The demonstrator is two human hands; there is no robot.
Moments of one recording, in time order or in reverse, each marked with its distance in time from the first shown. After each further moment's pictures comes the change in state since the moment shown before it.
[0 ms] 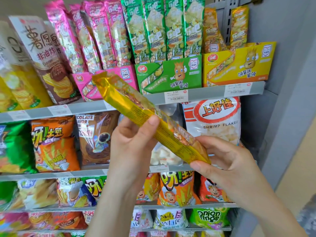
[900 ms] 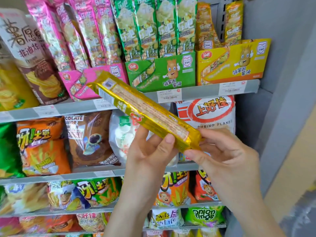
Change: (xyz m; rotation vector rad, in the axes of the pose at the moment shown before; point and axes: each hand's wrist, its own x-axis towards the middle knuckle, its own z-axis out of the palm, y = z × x) left_hand -0.018 -0.022 0.017 0.031 -0.100 -0.139; right_hand 0.008 0.001 0.017 0.117 0.393 -0.207
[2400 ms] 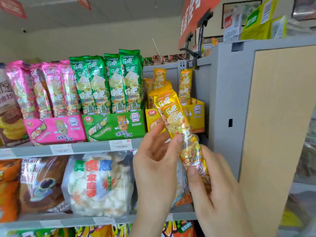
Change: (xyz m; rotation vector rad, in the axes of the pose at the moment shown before) left_hand 0.070 -0.027 0.155 0.183 0.312 0.296; right_hand 0.054 -0.035 -0.102 -0.629 0.044 -0.210
